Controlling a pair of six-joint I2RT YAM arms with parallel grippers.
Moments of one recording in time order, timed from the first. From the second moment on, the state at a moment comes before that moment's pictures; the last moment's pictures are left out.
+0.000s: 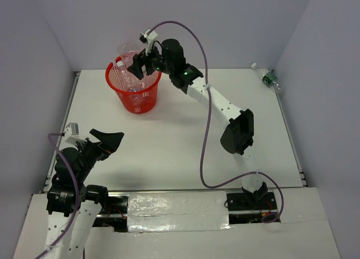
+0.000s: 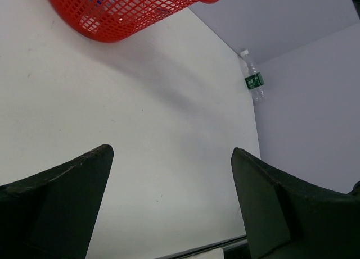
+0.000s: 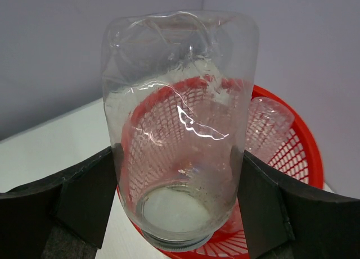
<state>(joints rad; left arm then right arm) -0.10 0.23 0.61 -0.58 0.15 -0.85 0.69 2.17 2.28 -0.17 -0.34 -0.03</state>
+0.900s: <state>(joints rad) -0.10 0.20 0.62 -0.63 0.11 -0.87 0.73 2.27 2.22 -0.04 -0.29 0.12</state>
